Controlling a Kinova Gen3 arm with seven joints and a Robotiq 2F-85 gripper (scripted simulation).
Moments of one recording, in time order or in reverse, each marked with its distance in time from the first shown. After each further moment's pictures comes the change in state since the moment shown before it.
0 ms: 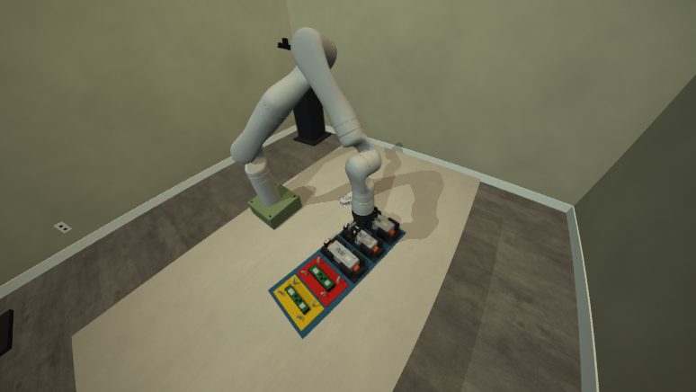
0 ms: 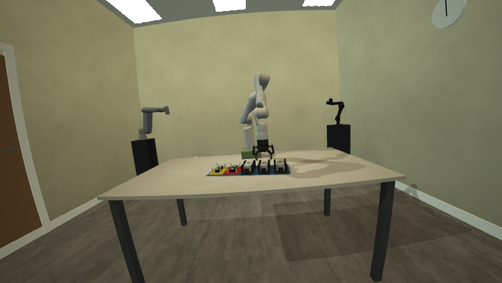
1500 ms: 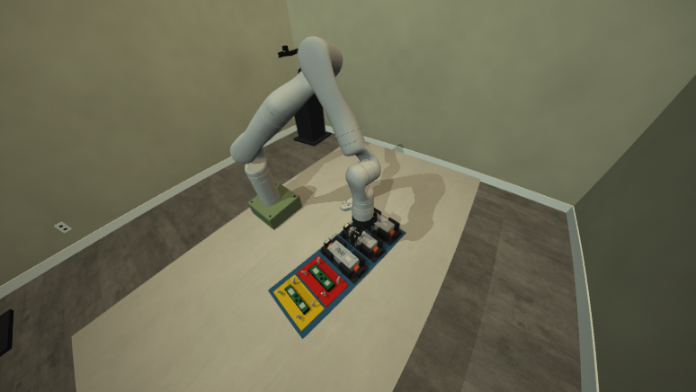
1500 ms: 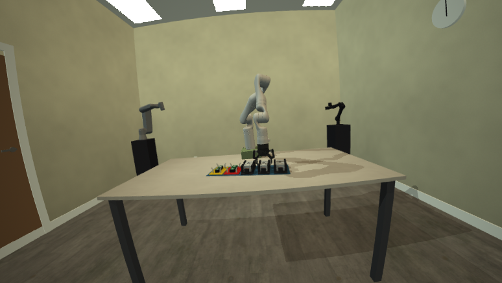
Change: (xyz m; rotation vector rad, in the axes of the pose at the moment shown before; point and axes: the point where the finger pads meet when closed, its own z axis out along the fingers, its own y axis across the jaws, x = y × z) arm 0.000 0.000 0.029 0.000 0.000 0.000
